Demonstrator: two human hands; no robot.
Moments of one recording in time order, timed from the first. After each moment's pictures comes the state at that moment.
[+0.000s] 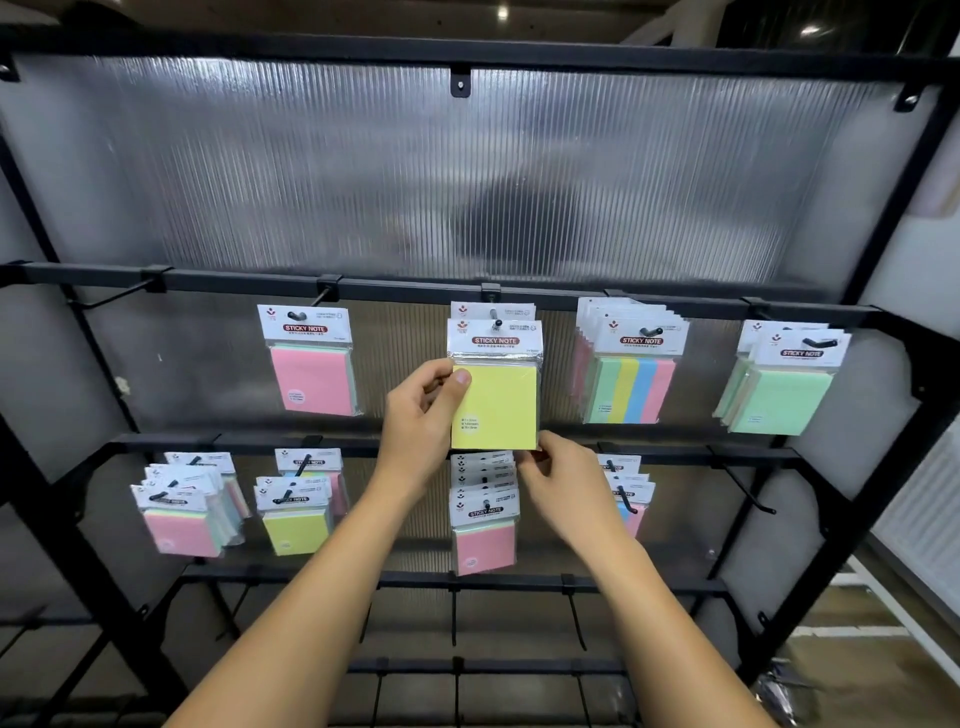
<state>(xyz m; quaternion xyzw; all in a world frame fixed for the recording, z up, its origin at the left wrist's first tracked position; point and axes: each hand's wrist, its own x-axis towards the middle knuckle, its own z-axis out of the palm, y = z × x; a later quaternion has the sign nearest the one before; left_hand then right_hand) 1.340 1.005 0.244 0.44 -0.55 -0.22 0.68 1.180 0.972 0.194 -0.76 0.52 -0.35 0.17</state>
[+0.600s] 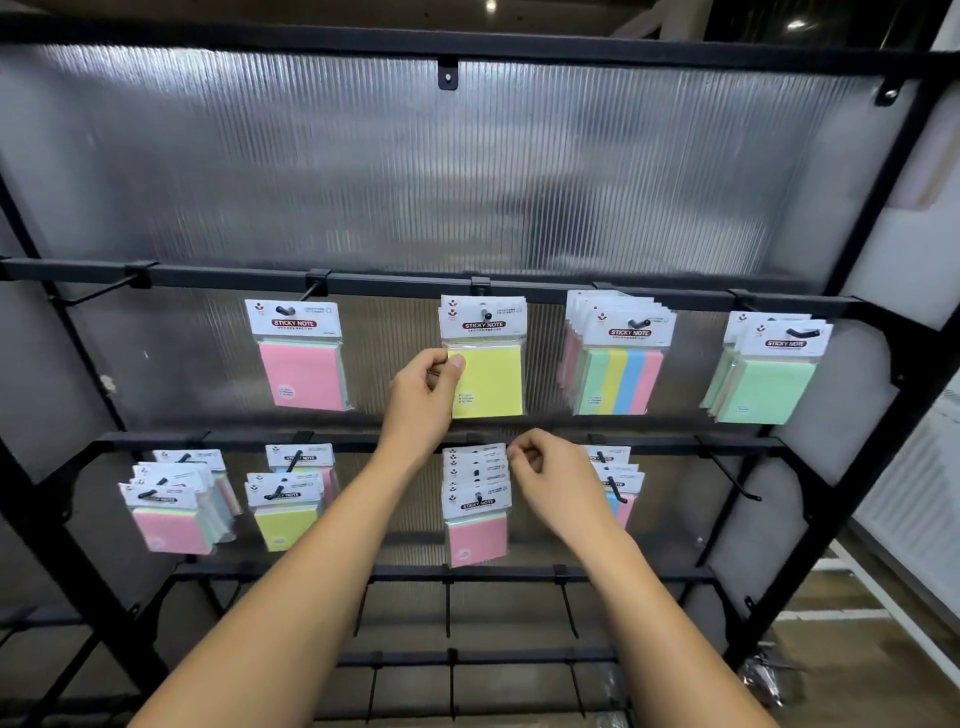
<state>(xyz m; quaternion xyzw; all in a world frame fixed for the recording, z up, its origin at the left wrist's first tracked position) 1.352 0.959 0.229 0.54 -0.54 -0.20 0.61 1.178 0.970 0.186 -0.74 0.53 -0.35 0.20</state>
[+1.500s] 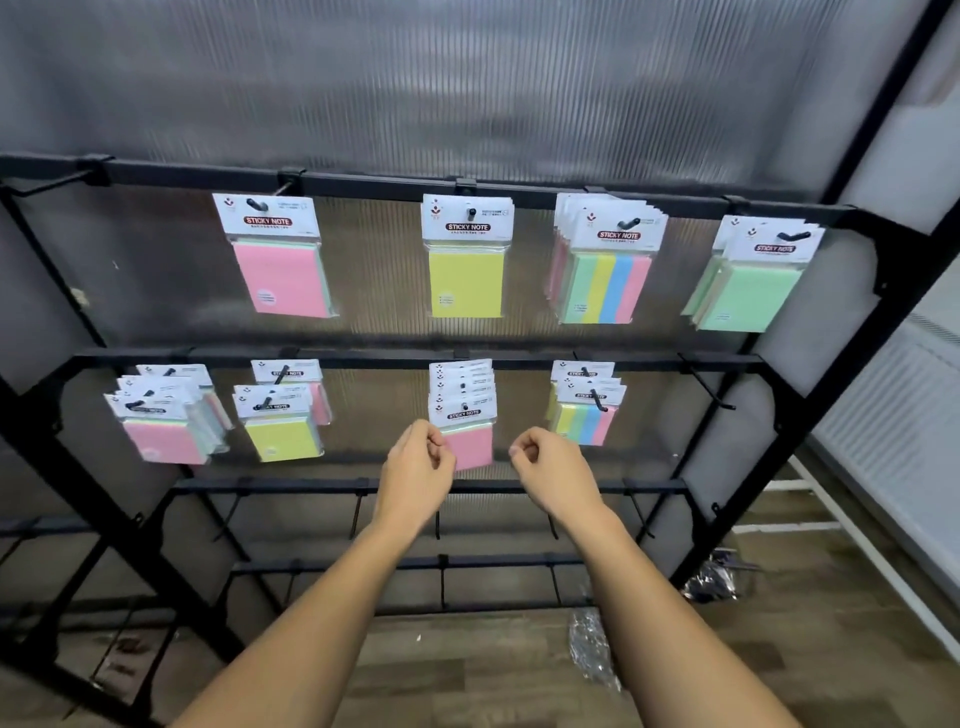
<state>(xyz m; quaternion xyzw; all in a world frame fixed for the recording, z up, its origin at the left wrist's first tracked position) 1.325 1.038 0.084 0.70 -0.55 -0.16 0.43 1.152 0.999 0.101 -0.72 0.60 -0.25 0.24</state>
